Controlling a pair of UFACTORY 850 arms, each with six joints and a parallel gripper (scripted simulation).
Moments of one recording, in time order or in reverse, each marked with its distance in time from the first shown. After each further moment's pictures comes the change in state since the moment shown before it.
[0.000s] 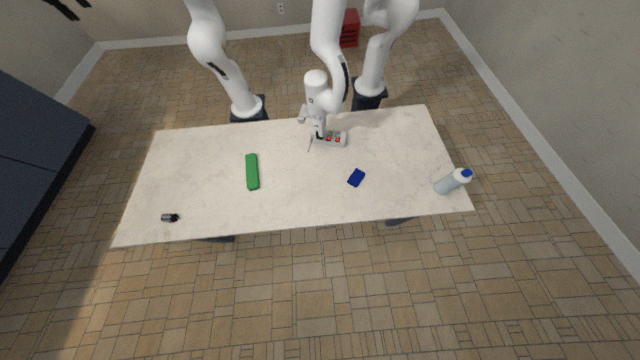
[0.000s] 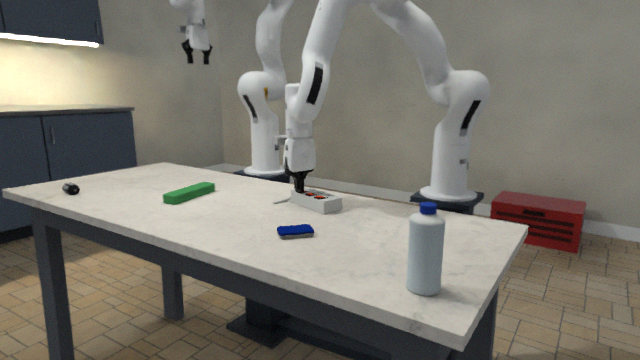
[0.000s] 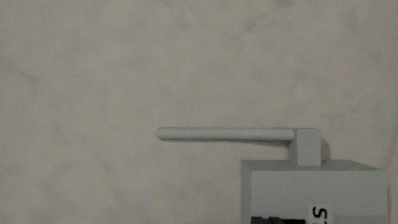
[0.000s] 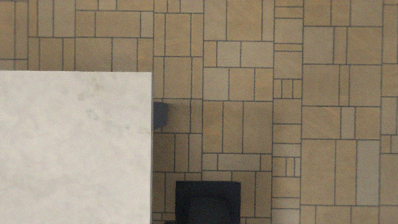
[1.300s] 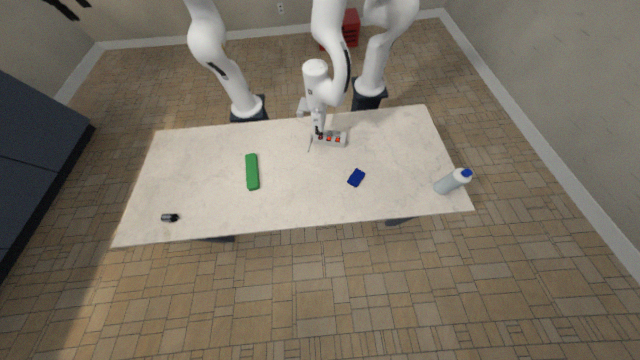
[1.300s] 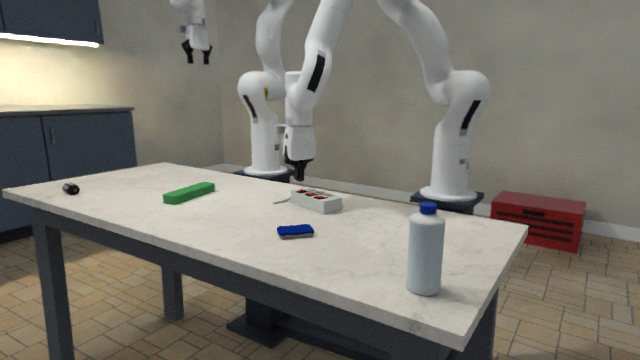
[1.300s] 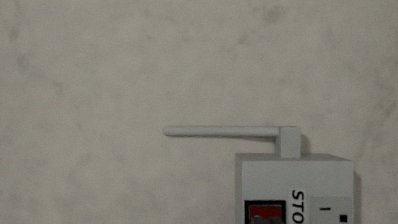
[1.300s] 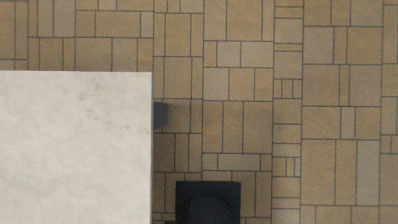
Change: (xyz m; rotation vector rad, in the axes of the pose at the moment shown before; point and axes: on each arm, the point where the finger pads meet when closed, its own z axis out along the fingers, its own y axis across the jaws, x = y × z) left arm 0.000 0.000 -0.035 0.000 0.000 0.000; right arm 0.000 0.000 0.000 0.000 0.000 0.000
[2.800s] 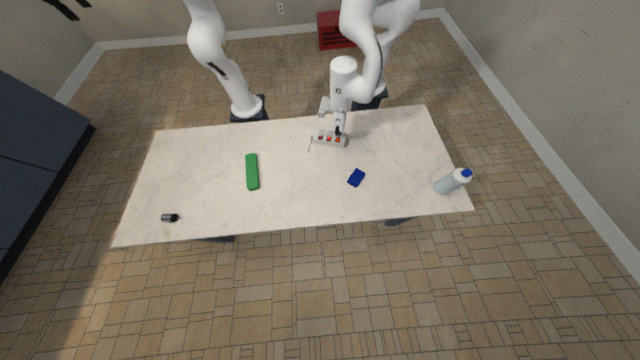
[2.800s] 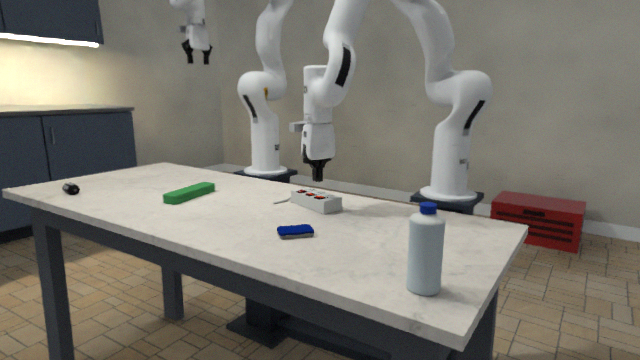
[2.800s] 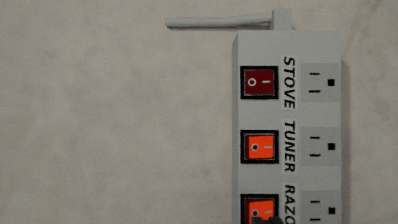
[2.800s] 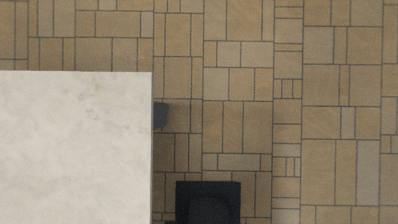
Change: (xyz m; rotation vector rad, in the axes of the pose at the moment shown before) left arm -0.092 0.000 -0.016 0.000 0.000 0.000; right arm 0.000 0.000 0.000 0.000 0.000 0.000
